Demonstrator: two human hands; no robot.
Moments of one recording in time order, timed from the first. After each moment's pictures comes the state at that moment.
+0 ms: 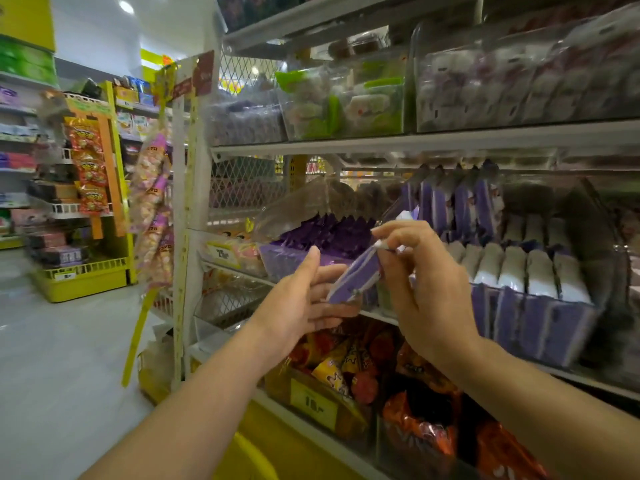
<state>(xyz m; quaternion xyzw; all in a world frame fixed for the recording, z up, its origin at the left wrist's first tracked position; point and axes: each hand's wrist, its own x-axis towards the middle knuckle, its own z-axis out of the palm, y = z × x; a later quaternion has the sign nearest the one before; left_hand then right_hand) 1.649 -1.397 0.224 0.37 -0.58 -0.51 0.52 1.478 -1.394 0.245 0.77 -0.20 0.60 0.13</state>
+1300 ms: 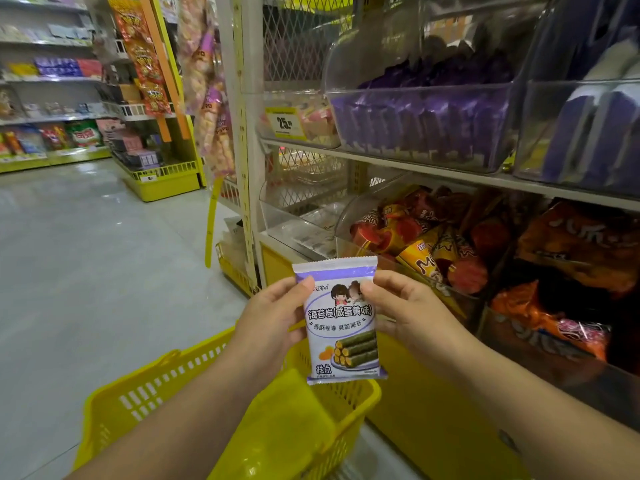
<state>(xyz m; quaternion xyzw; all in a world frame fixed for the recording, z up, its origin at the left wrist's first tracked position) 1.732 -1.371 0.043 0.49 -0.32 -0.50 0.63 1.562 -1.433 0.046 0.58 -0.31 0.38 -0.65</state>
